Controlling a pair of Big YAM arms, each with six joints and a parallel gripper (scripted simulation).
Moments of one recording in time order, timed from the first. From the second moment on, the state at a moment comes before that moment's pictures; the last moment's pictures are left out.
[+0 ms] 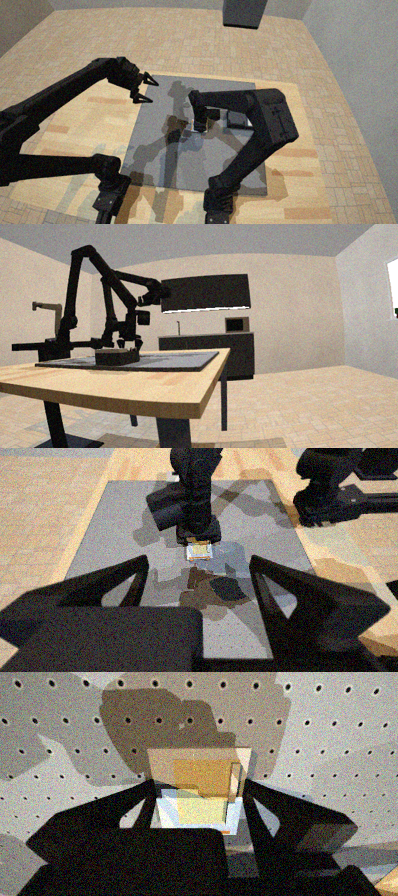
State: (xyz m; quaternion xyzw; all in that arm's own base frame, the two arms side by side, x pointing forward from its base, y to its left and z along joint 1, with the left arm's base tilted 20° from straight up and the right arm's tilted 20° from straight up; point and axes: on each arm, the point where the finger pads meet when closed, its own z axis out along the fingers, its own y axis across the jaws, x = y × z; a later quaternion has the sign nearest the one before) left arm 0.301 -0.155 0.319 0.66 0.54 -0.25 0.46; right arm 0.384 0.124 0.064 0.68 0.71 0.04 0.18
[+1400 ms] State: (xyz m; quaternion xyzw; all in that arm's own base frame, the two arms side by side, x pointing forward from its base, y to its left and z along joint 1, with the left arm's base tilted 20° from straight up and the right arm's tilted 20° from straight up) left arm 0.345 -0.276 0.219 0.67 0.58 -0.12 0.45; right arm 0.398 0.031 0.175 0.36 0.89 -0.02 0.27
